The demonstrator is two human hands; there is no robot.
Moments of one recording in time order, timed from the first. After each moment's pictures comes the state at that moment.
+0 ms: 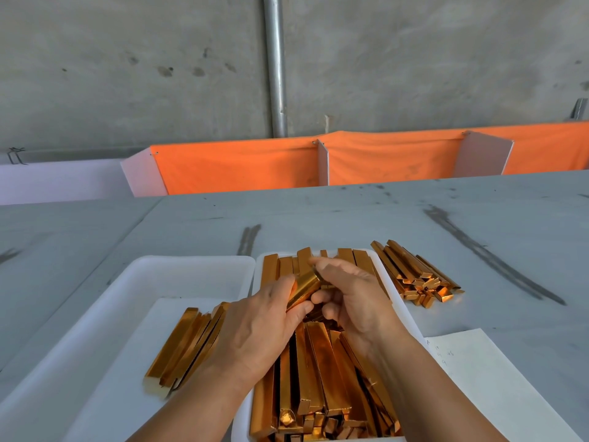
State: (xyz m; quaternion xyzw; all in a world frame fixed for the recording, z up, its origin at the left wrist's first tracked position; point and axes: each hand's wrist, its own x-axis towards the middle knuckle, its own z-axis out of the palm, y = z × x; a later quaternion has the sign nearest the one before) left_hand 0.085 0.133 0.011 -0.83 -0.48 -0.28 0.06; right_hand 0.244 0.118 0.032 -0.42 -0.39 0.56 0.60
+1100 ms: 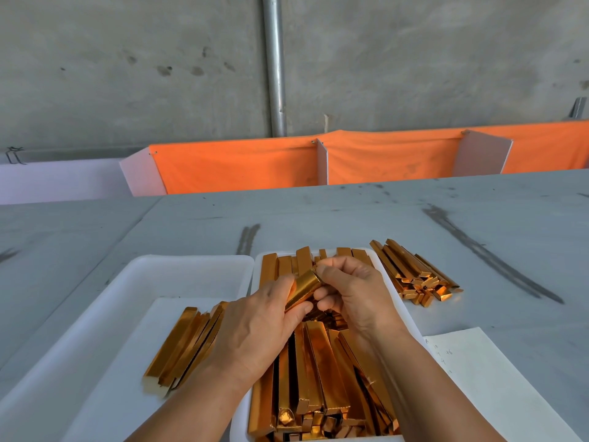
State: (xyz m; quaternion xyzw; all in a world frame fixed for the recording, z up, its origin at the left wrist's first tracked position) left_hand 0.086 0.132 0.010 -0.82 -0.48 -0.29 0.07; right_hand 0.246 0.117 0.037 -0.45 -0.40 0.52 0.61
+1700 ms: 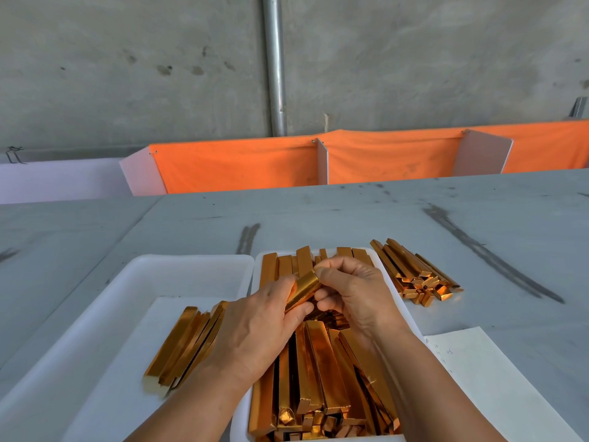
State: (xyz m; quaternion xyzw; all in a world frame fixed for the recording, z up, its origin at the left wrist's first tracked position) left_hand 0.085 0.130 0.012 -0.83 -0.48 -0.29 0.06; right_hand 0.247 0.116 0.041 -0.47 -0.41 0.51 0.59
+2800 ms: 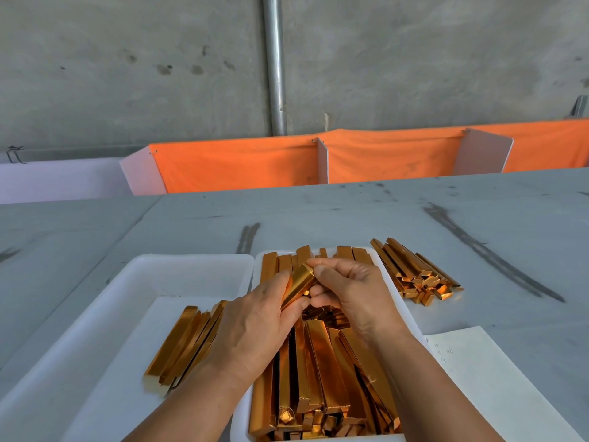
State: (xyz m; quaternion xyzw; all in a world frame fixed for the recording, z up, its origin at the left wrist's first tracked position) left_hand 0.085 0.130 0.013 -0.82 -0.49 -0.31 0.04; right_hand 0.246 0.112 0.039 -0.44 -0.46 0.50 0.59
